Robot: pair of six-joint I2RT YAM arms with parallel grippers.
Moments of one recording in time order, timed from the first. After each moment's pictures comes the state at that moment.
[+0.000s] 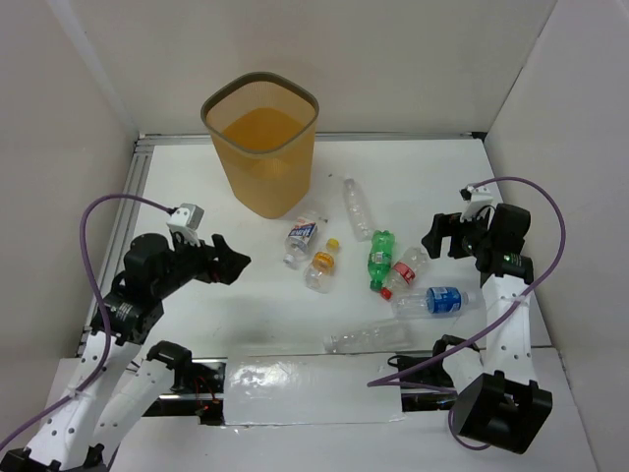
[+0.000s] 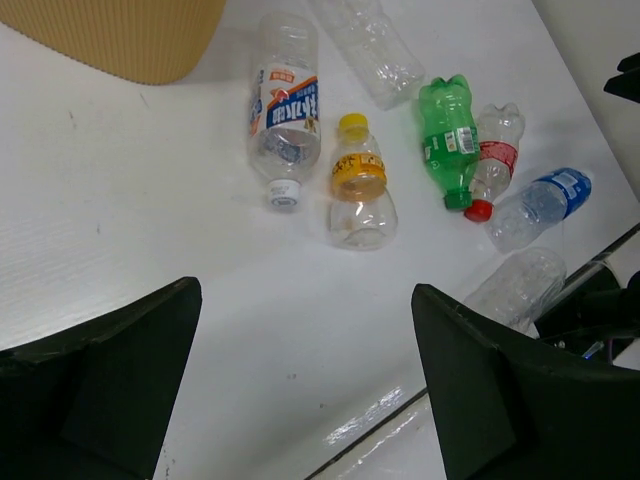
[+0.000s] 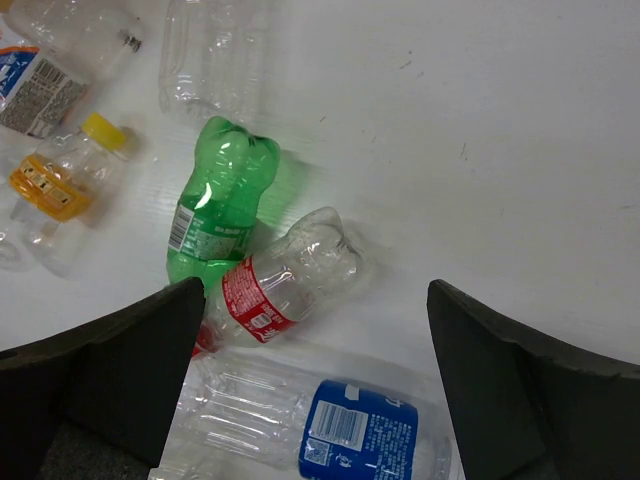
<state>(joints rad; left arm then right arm) -0.31 0.59 0.75 -0.52 0.27 -0.35 -0.32 0.91 0.78 -0.54 -0.55 -0.22</state>
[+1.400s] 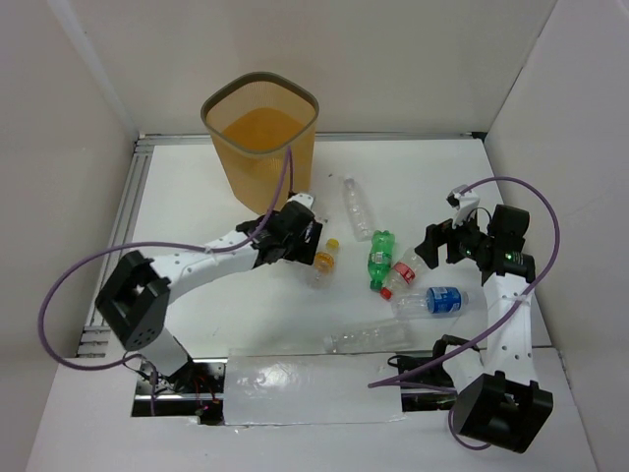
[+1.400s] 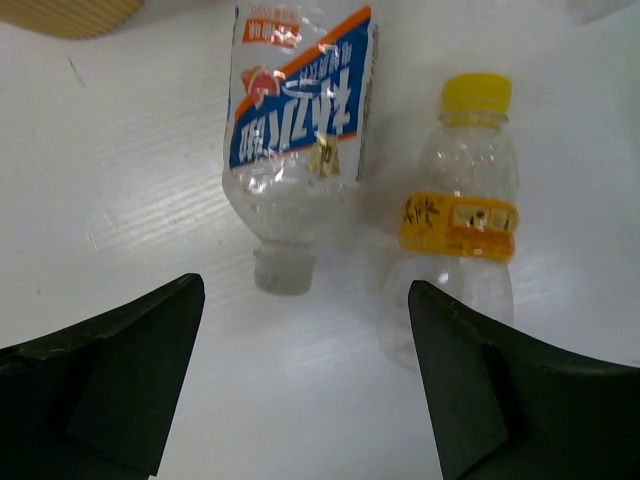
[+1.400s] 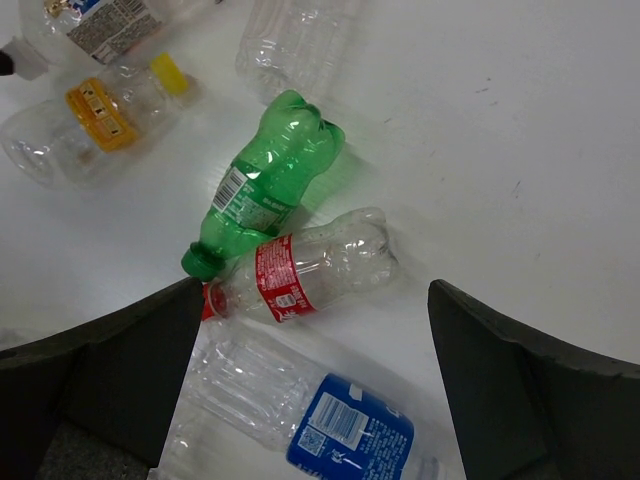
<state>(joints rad) -0.78 1.56 1.11 -0.43 -0.30 -0.41 -0.32 0.91 0.81 -0.65 -0.72 -0.46</state>
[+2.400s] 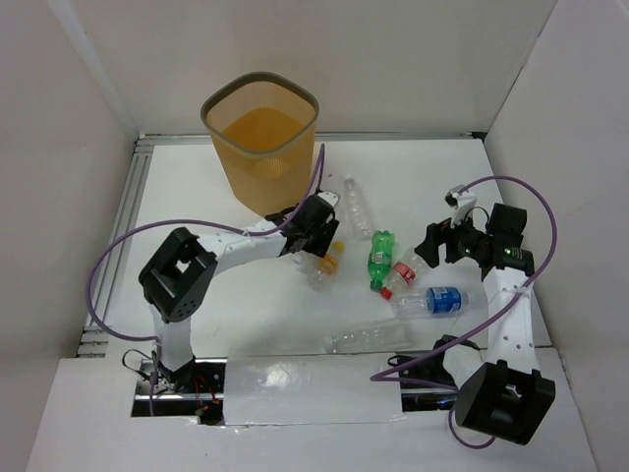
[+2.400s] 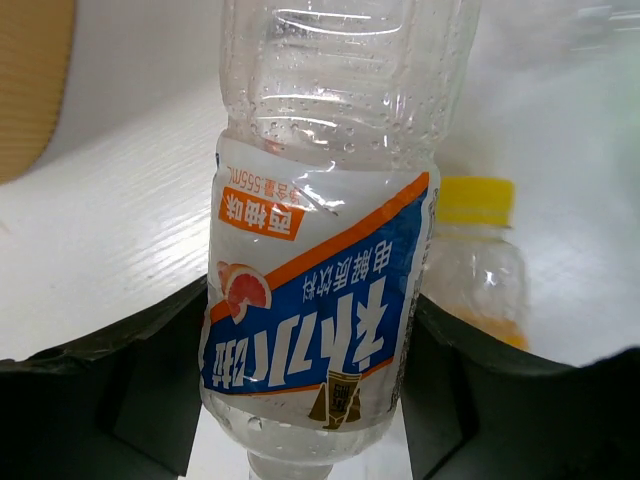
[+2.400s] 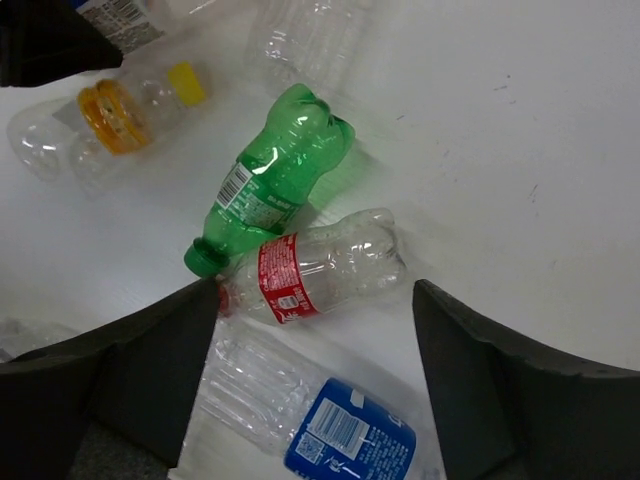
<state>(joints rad) -0.76 1.89 1.30 -0.30 -0.27 -0.23 -0.32 0.96 0.81 -0.65 -0.74 -0.48</state>
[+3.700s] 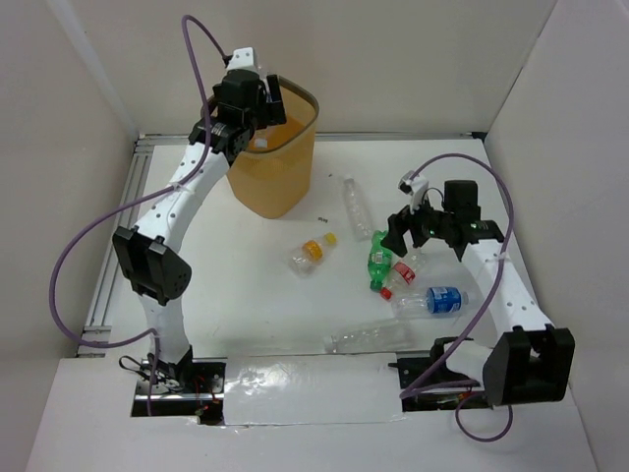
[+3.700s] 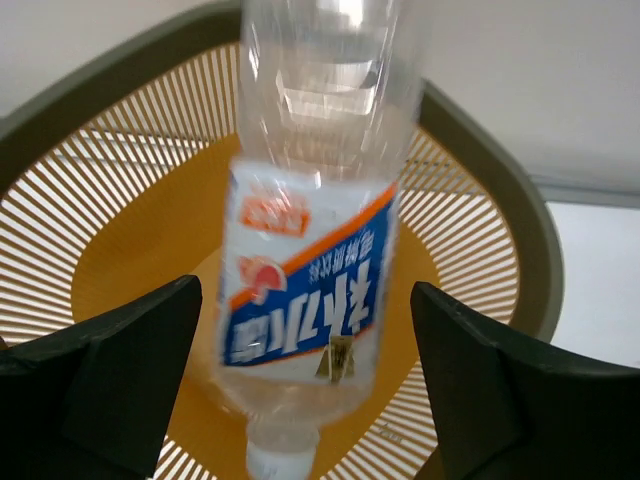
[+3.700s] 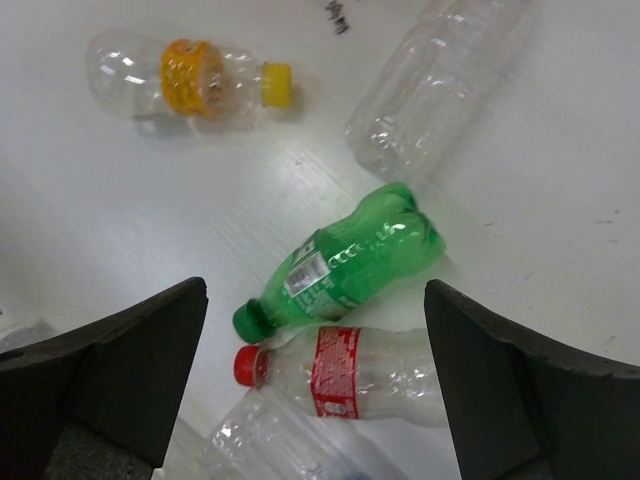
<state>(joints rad) -0.39 1.91 2.09 -0.52 -0.35 -0.33 0.02 1.14 0.89 -0.53 -0.67 -0.42</state>
